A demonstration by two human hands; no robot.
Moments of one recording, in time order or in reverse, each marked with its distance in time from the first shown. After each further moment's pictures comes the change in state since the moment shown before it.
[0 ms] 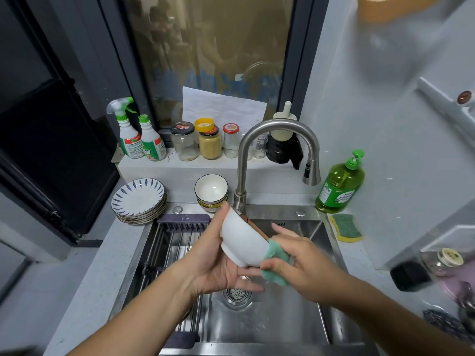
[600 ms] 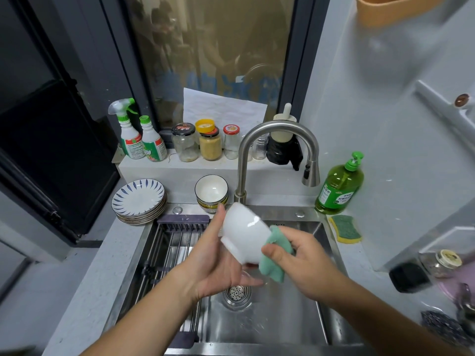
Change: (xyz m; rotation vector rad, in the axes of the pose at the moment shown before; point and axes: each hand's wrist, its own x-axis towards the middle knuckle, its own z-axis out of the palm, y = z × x) left_hand 0.000 -0.009 -0.003 -0.076 -0.060 0.039; right_hand 0.001 -0.011 0.005 0.502 0.172 0.077
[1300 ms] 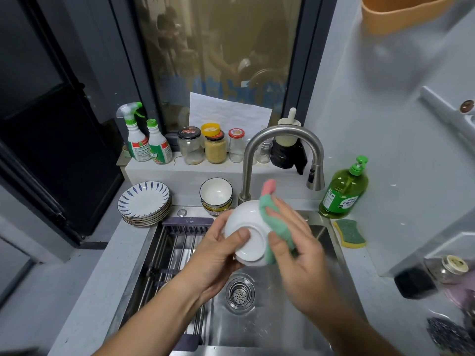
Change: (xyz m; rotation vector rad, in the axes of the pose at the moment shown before) left_hand -0.014 -0.003 0.009 0.100 0.124 0.467; right_hand 0.001 -0.008 0.036 -0.203 0.398 -0.360
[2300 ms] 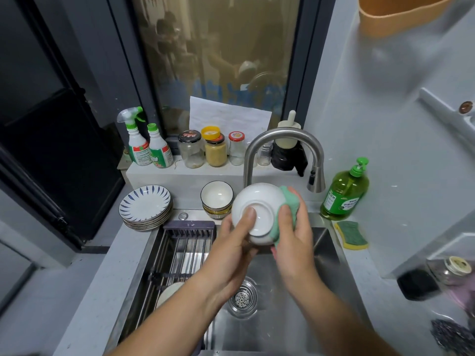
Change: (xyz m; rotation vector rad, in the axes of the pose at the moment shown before) left_hand 0.010 0.002 0.032 -0.051 0.183 -0.015; right_hand 0.030 0.016 0.028 0.371 0.271 0.395
